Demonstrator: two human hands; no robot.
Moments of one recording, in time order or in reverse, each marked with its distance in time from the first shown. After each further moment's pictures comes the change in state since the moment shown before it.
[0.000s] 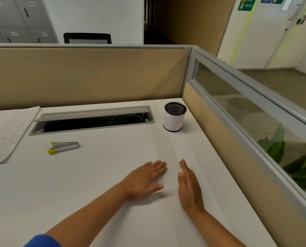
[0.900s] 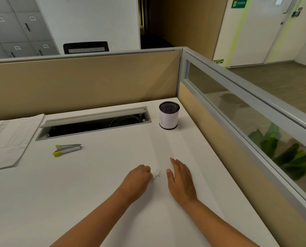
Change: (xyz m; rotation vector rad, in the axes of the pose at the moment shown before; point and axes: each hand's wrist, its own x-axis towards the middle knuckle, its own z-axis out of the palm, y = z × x) left_hand -0.018 0.034 -0.001 0.299 0.210 -0.186; right_hand -0.006 -0.004 0.000 -0.219 -0.048 -0.069
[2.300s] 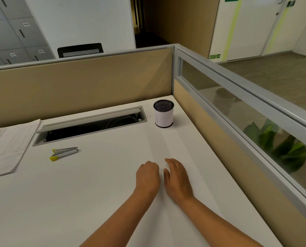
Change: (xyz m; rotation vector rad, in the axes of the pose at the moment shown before) left_hand 0.027 0.064 -0.024 -0.164 -0.078 -0.523; right_hand 0.002 0.006 0.003 -0.005 0.053 -0.059
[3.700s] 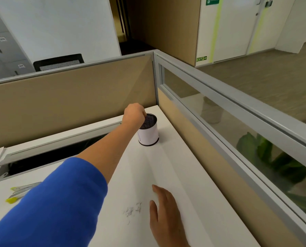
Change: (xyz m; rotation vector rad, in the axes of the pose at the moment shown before) left_hand 0.252 0.052 -0.095 -0.070 0.184 0.104; right_hand 0.011 0.017 0.023 0.051 0.332 -0.067
